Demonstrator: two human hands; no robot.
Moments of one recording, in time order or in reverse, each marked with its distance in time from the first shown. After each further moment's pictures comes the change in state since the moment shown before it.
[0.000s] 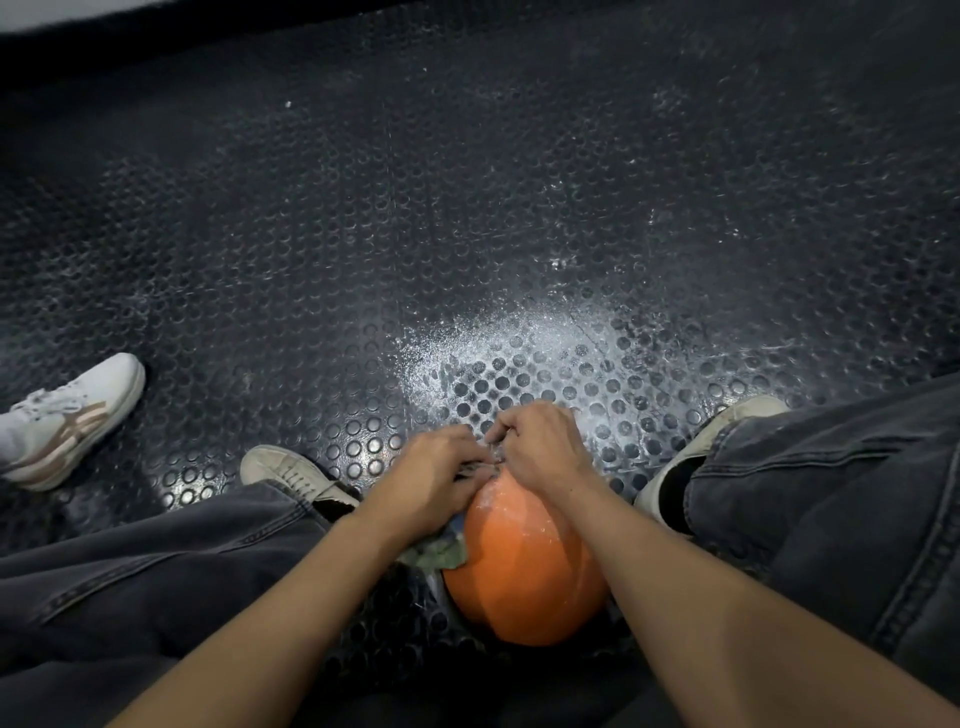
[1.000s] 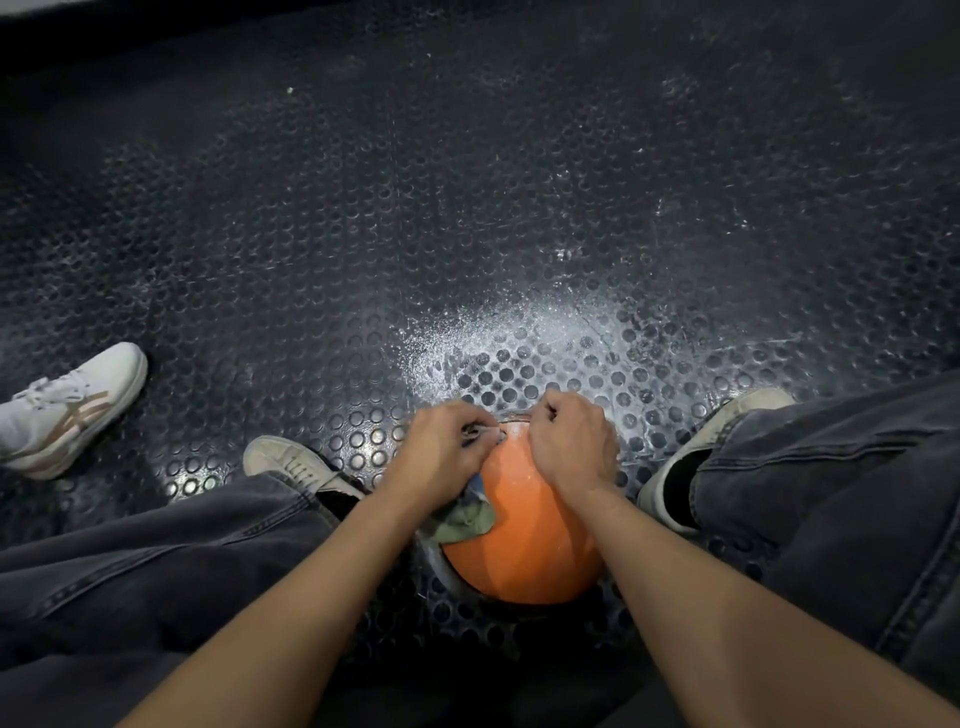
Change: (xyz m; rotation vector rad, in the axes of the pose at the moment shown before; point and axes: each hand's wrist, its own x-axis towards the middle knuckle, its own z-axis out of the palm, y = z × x) left_hand 0.013 0.011 -0.002 -0.100 0.125 -0.216; right_hand -0.003 0.013 0.004 0.006 0.316 0.209
